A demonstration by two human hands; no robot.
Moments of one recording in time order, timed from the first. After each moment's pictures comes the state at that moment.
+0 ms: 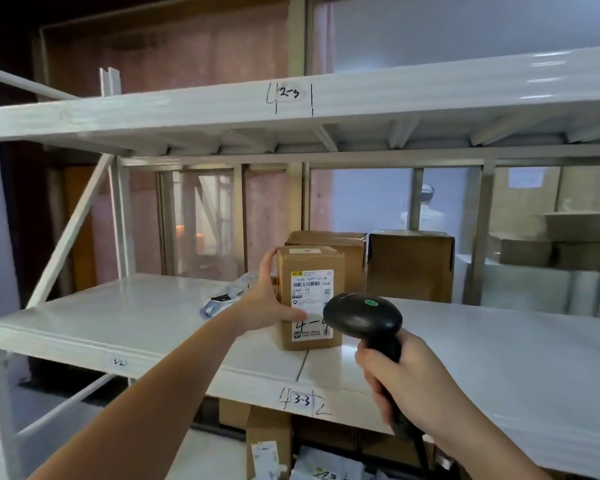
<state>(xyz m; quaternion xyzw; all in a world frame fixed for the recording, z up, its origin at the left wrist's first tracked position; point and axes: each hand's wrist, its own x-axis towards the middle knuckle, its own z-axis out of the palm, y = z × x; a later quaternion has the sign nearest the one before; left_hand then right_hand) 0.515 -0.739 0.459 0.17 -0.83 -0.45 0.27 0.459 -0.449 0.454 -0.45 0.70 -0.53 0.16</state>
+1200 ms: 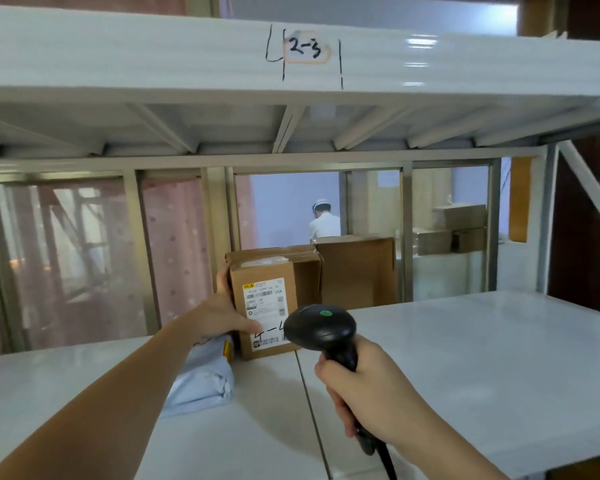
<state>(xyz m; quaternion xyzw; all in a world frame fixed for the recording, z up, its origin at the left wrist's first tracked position) 0.371 -0.944 0.458 0.06 -0.91 -0.40 0.11 0.462 -0.585 0.467 -0.32 0.76 -0.55 0.11</state>
